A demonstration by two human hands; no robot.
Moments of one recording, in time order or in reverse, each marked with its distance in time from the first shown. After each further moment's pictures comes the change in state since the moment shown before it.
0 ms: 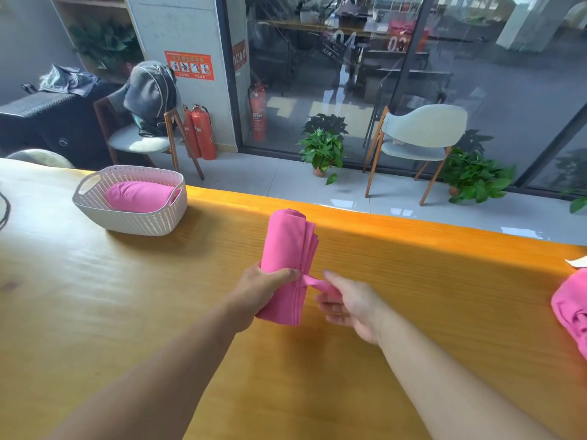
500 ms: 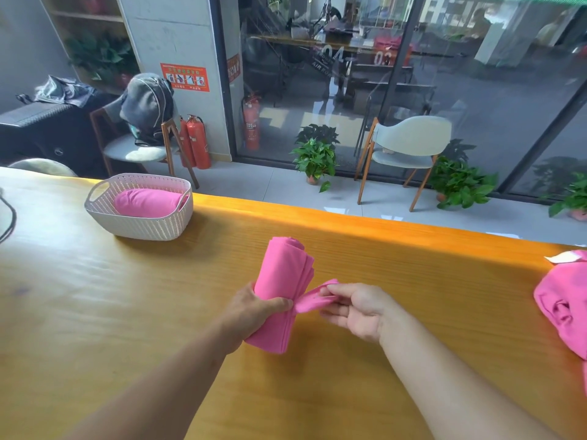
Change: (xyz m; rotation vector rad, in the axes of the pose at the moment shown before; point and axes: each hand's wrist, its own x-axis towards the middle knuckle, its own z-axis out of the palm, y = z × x) left_hand -0.027 -0.033 -0.031 0.114 0.001 -0.042; right_hand -0.033 -0.004 0.017 0.352 -0.049 0.078
